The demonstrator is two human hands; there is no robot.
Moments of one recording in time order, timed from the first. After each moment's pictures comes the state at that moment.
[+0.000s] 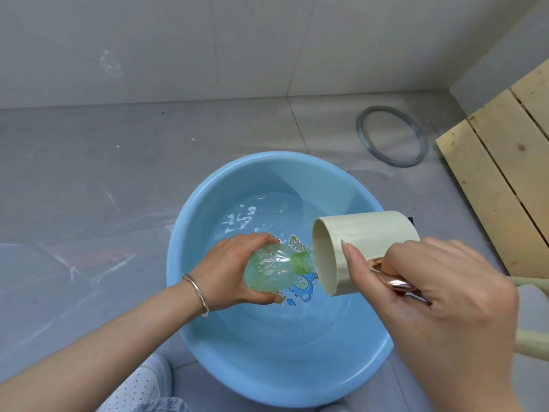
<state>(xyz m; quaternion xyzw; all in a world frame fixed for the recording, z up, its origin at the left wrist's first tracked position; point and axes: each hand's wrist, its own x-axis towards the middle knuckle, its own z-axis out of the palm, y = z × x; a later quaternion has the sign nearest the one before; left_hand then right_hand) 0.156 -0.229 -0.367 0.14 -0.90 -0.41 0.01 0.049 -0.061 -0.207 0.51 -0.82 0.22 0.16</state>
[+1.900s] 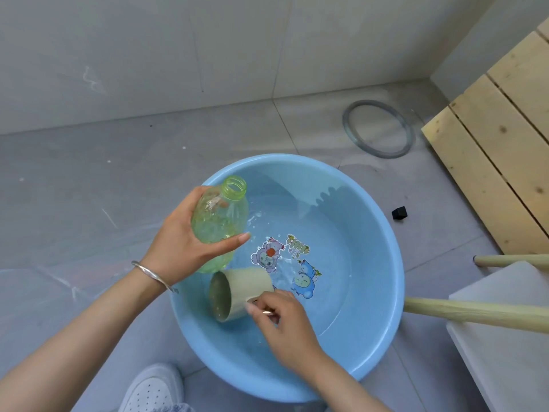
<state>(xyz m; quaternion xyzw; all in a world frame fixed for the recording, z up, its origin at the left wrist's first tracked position) 0.164 -0.275 -0.325 0.25 -0.80 -0.51 0.19 0.110 -0.074 -0.395 0.36 -0.80 0.40 -0.27</state>
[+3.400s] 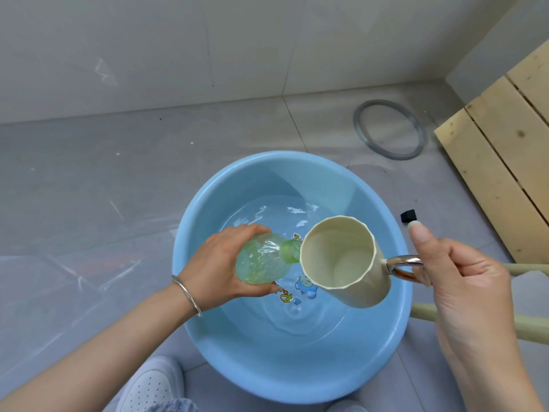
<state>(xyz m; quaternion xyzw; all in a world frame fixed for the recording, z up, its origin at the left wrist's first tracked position) 0.166 -0.241 -0.356 0.15 -0.89 -0.41 0.09 0.027 -0.033 -0.240 0.10 -0.80 0.59 -0.10</state>
